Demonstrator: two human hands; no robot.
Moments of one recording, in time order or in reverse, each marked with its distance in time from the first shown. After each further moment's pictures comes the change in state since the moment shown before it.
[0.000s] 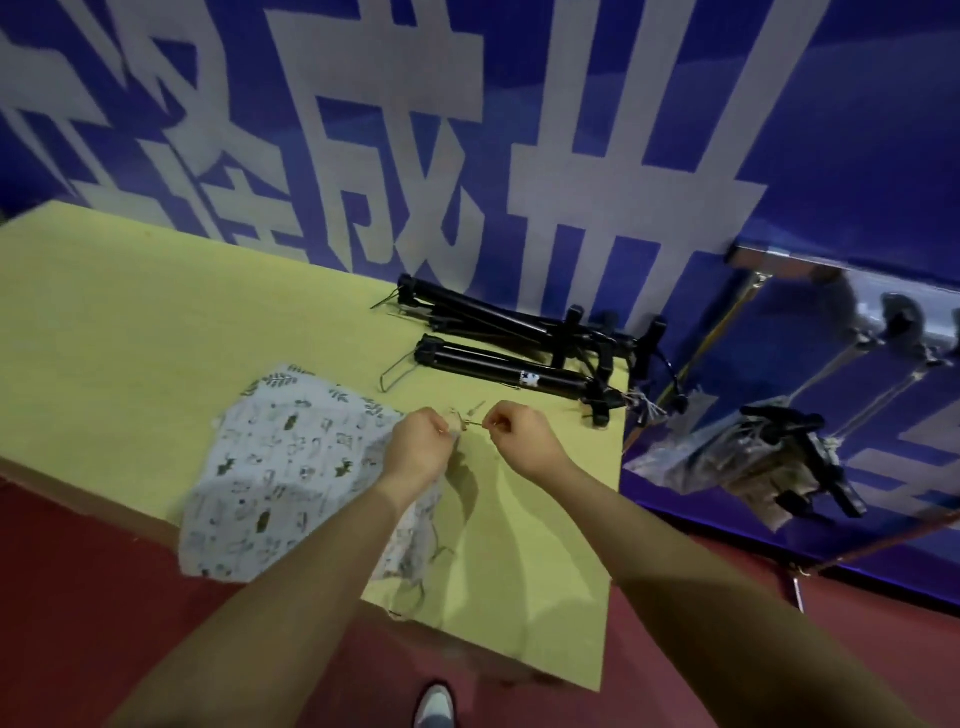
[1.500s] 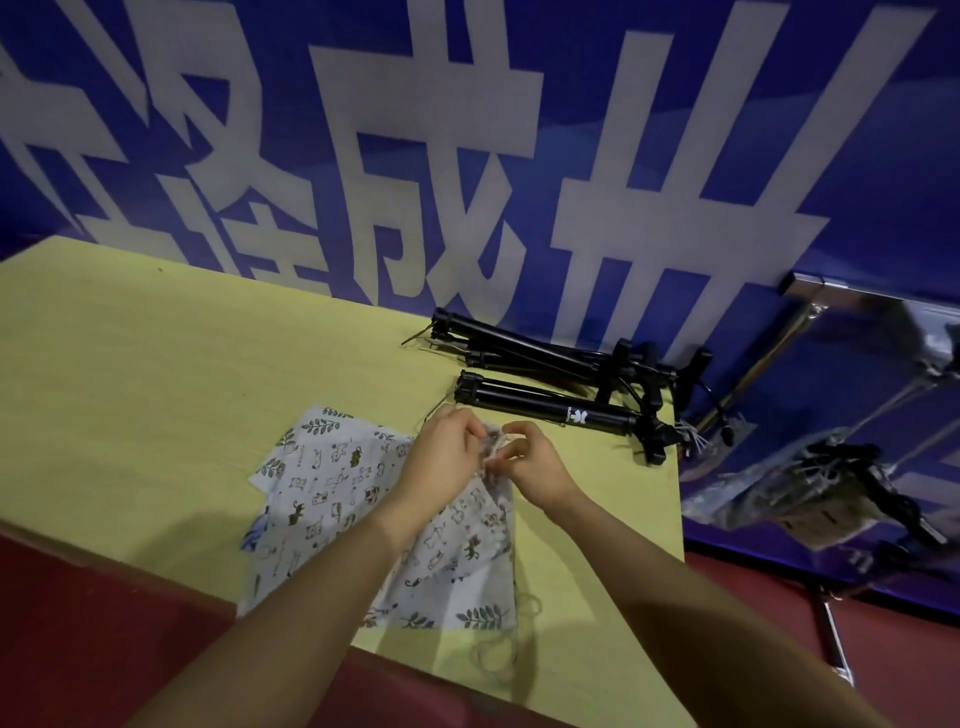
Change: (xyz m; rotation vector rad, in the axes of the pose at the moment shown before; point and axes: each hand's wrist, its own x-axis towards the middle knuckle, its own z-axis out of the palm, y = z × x) left_hand 0.041 -0.012 -0.064 0.116 0.038 0.491; right_hand 0.040 -0.047 0.051 0.439 0.022 0.198
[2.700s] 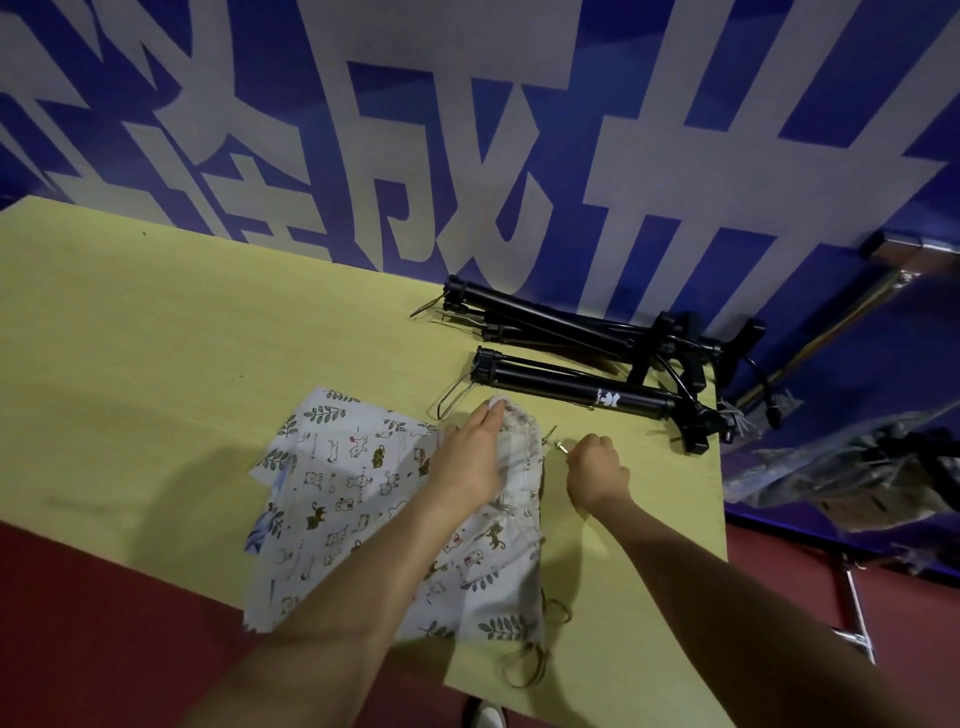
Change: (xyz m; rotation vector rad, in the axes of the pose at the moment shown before) left_hand 0.025 -0.023 0.029 0.170 -0.430 -0.174; right_hand 0.053 0.072 -0.014 -0.685 0.218 0.161
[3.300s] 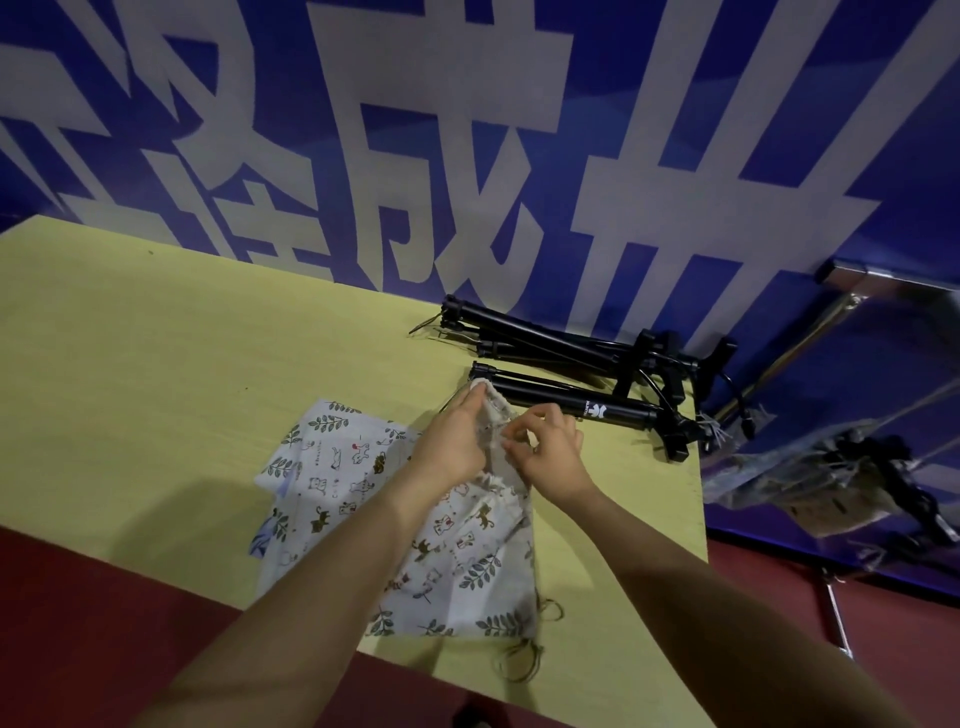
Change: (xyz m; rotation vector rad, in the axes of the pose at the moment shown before) left_hand -0.008 -0.002 -0.032 -0.156 0.100 0.046; right_hand -0.036 -0.056 -0.032 0.256 0.067 -0.410
